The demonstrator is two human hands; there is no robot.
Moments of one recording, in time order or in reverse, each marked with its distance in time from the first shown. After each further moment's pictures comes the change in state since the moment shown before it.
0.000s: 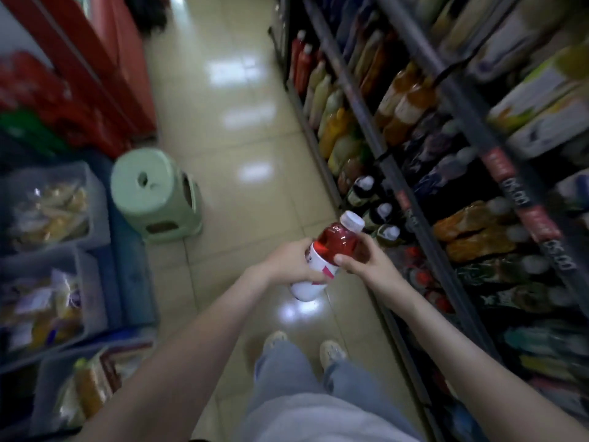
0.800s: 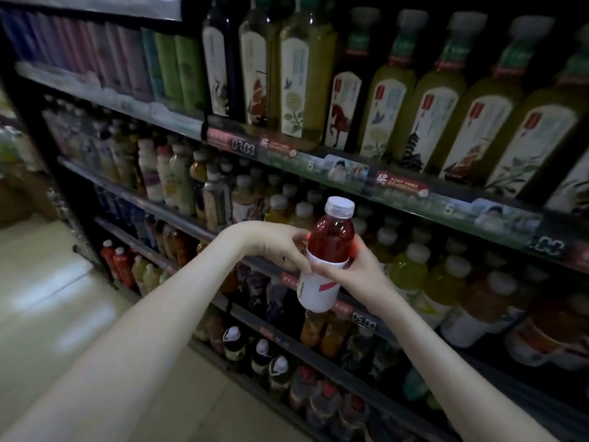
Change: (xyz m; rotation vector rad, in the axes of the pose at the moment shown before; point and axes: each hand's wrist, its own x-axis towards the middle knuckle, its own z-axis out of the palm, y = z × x) left_hand 0.128 0.418 -0.024 0.530 -0.686 0.542; right_hand -0.078 -0.127 -0.239 0.095 0.816 -0.382
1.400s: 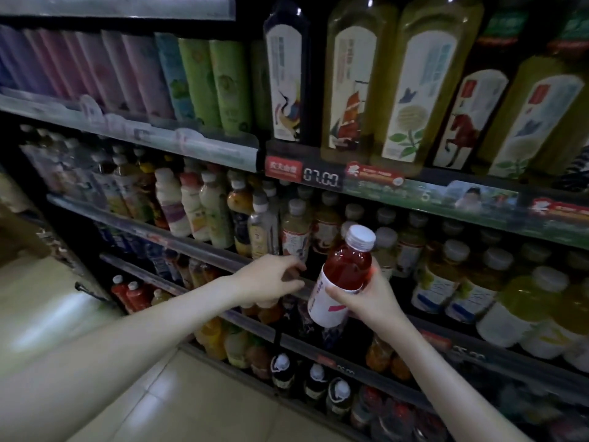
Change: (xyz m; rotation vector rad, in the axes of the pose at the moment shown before) left_hand -0.029 -0.153 -0.119 0.454 0.265 0.070; right_hand 0.101 0.015 0.153 0.030 0.186 0.129
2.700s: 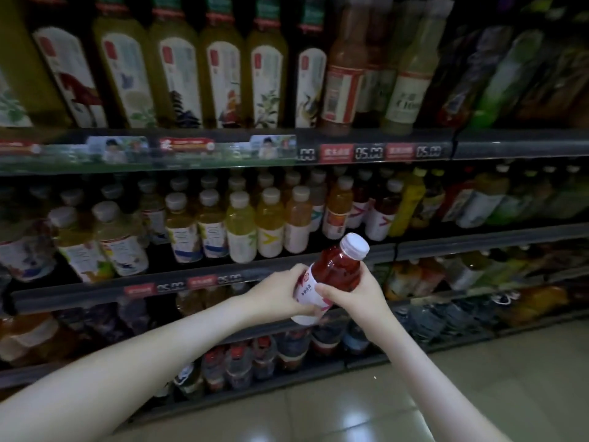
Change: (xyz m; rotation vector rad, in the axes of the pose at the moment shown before) left_hand 0.019 0.364 0.220 -0.146 -0.310 0.460; right_hand -0.265 0.058 -0.293 -0.010 0.644 0.260
